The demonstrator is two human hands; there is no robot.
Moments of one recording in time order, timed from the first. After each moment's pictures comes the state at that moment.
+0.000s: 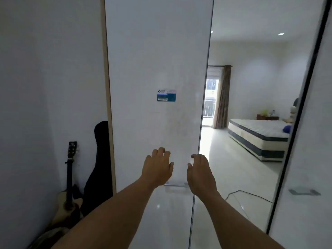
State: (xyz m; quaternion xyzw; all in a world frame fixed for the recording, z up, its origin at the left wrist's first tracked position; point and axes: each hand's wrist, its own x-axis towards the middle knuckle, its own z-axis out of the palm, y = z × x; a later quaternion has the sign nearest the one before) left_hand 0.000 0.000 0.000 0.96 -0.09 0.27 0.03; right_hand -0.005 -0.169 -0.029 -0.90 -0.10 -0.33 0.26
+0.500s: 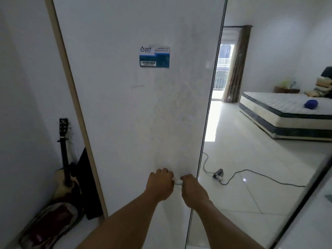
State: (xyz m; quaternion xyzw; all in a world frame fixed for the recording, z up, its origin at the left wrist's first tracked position) left_hand 0.147 -0.042 -0.141 0.99 -0.07 0.07 0.03; right_hand 0.149 -0.190 -0.161 -0.96 -0.13 -0.04 0.23
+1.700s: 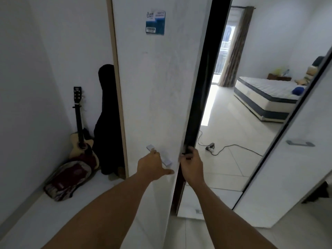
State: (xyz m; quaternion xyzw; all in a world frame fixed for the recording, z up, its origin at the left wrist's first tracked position) left_hand -0.092 0.022 -0.169 0.99 0.02 0.02 0.16; right_hand -0.107 -0.139 -0.153 -0.79 0.02 -0.11 0.60
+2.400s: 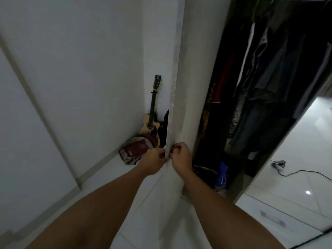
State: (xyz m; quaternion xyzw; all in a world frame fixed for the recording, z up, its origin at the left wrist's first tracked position) left_hand -0.256 0.234 -0.174 0.93 0.13 0.09 0.33; right_hand -0.194 0.116 -0.162 -0.83 -0.14 0.06 0.54
